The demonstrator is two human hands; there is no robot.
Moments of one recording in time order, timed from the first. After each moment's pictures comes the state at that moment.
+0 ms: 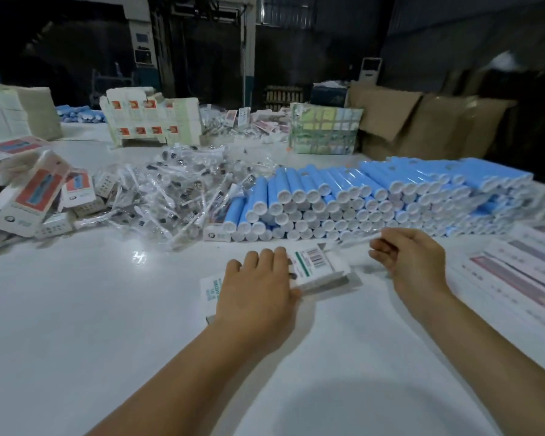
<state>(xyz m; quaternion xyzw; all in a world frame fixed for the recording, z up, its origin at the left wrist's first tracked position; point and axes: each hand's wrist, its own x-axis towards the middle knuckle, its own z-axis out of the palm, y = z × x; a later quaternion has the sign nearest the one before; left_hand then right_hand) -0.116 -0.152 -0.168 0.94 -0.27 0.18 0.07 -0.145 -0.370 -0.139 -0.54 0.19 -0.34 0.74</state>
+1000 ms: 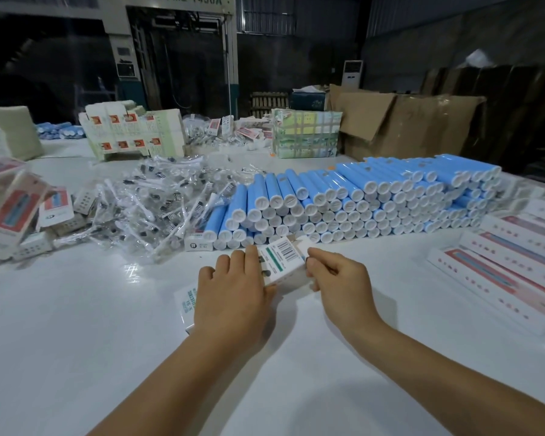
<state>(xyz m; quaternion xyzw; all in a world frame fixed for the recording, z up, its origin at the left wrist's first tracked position) -0.115 -0.156 -0.166 0.95 -0.21 0.22 0.03 -0.156 -0.307 -0.170 -0.74 0.14 -0.28 0.60</state>
